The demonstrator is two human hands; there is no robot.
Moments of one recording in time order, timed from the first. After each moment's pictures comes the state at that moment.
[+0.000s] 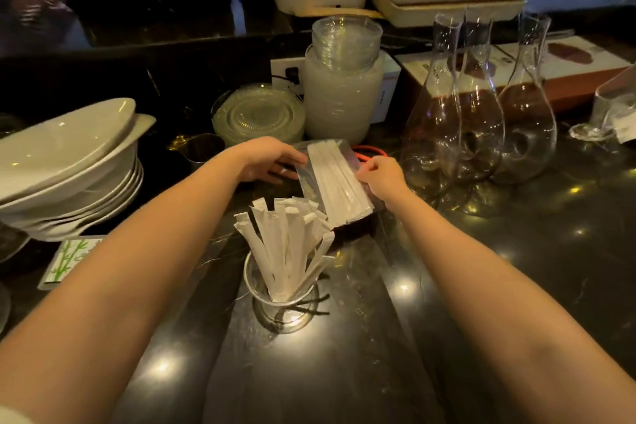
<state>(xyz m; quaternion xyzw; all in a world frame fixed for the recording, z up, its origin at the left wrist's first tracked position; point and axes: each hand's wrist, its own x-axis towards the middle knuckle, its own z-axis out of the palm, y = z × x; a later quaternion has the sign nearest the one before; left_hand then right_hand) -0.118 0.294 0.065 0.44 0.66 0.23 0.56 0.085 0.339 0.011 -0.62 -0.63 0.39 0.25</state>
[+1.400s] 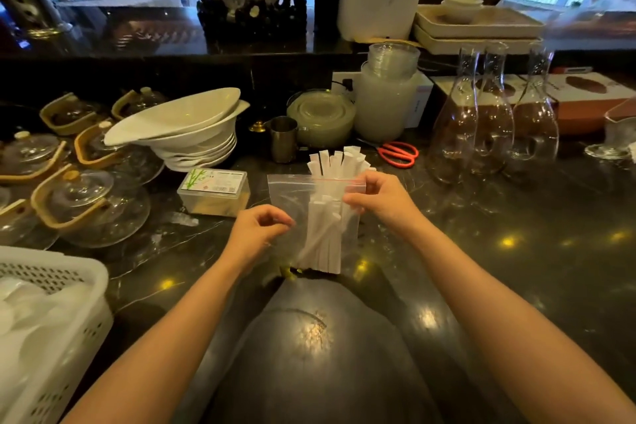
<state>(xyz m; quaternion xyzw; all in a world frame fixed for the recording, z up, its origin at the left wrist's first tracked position) -0.094 0.009 0.052 0.41 0.68 0.49 0.36 0.082 0.123 0.092 -0.36 -0.72 0.54 0.26</state>
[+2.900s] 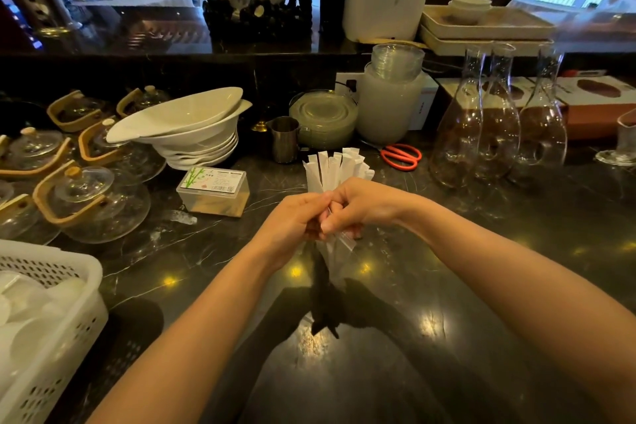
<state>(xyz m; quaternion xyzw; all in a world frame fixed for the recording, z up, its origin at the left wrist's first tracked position) -0.039 0.026 0.098 0.42 0.56 0.52 0.49 0.070 0.125 0.126 -0.25 -0.80 0.54 -0.06</state>
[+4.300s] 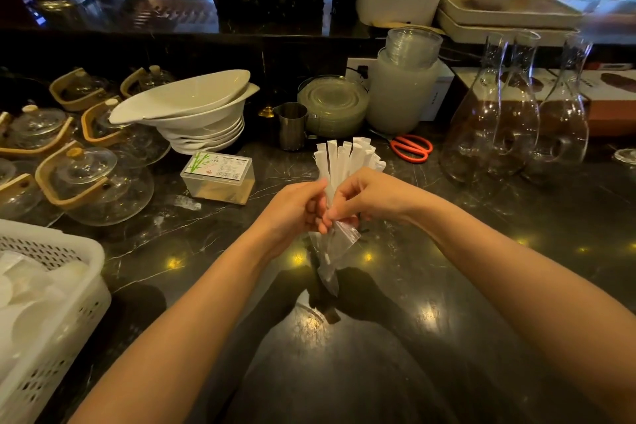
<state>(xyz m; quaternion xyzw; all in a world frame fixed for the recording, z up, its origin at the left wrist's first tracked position) -0.053 0.033 0.090 0.36 0.56 0.52 0.53 0.067 0.123 0.122 -0.29 -0.79 0.54 -0.02</state>
